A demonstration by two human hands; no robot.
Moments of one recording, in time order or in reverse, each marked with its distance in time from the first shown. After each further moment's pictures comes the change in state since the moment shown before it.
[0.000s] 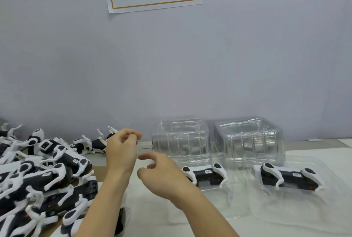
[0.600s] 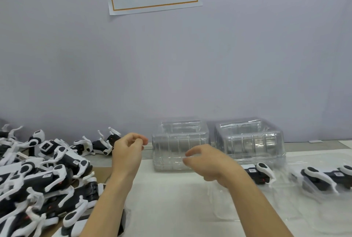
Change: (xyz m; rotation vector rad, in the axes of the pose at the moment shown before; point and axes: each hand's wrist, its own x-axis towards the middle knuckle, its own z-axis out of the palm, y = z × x) left_hand -0.003 -0.007 0.004 0.038 -0.097 -0.059; right_hand -0.012 0.007 -0.086 -0.354 0.123 0.213
